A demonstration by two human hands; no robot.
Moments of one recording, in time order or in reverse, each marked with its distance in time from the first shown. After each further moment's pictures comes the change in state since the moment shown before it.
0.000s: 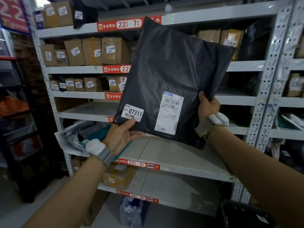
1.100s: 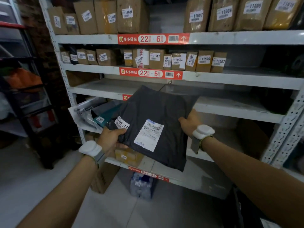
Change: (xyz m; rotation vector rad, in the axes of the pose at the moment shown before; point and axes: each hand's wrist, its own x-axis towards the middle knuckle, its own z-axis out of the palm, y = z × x) left_hand -0.026 -0.039 -0.140 0.371 0.555 -0.261; right_hand -0.072 0.137 0.057 -0.645 -0.652 0.000
